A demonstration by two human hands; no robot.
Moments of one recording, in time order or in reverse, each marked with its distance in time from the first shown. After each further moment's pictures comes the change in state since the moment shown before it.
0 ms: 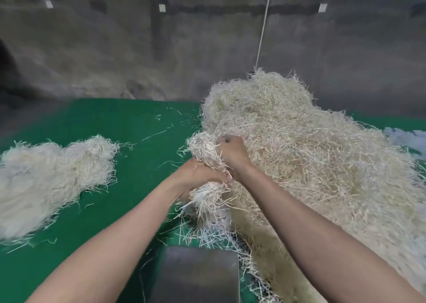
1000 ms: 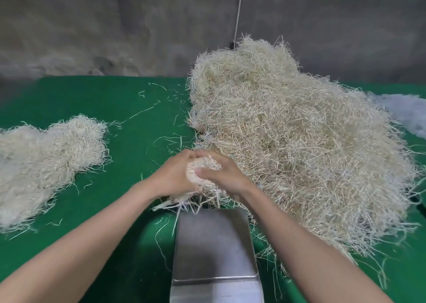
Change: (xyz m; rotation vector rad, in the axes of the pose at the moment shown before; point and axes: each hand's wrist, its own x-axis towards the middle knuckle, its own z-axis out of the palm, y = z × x) left_hand -0.019 -0.106 -0.032 0.491 0.022 0.336; right_hand -0.082 0.069 0.054 0.134 -0.318 0.027
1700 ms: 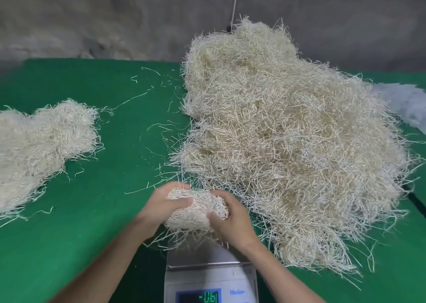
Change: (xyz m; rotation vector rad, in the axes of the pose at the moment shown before) left_hand -0.057 -0.030 0.068 -0.726 0.019 -0.357; right_hand -0.078 0.092 0.029 -0.301 0.251 -0.004
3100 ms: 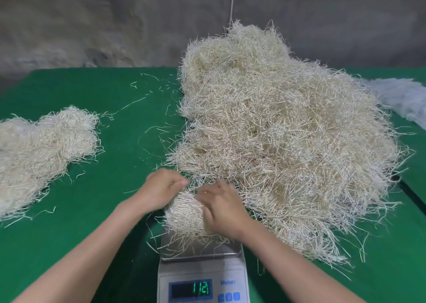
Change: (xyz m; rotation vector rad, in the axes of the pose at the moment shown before) left_hand -0.004 0.045 0.003 0.817 -0.061 0.302; right_hand 0.002 -0.017 -0.023 -0.699 -0.178 -0.351
